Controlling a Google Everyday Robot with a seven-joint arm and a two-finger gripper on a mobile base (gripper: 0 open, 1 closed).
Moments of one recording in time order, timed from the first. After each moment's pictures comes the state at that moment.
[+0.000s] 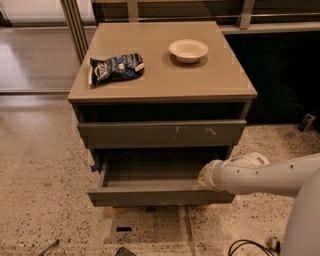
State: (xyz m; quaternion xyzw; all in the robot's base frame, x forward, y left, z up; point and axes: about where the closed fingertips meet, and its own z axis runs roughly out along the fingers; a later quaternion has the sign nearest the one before) arm 0.558 -0.169 0.527 -0.59 0.76 -0.07 0.27
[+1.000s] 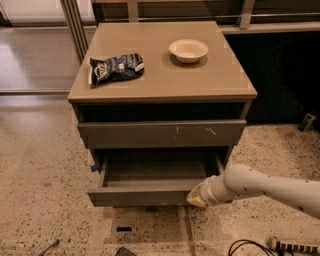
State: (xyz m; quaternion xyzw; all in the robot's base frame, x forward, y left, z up) arm 0.518 -0.125 0.451 -0.52 0.80 0.16 0.24
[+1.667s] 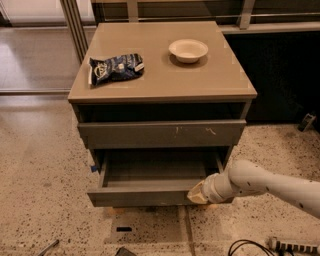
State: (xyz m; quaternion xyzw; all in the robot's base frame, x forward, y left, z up) arm 0.529 -0.134 0.450 -0.49 0.81 0.20 0.25
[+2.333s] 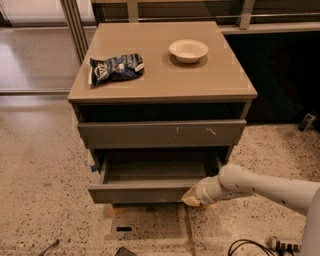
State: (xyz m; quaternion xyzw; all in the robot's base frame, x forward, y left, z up) arm 0.535 -0.118 0.403 -0.48 0.82 0.21 0.23
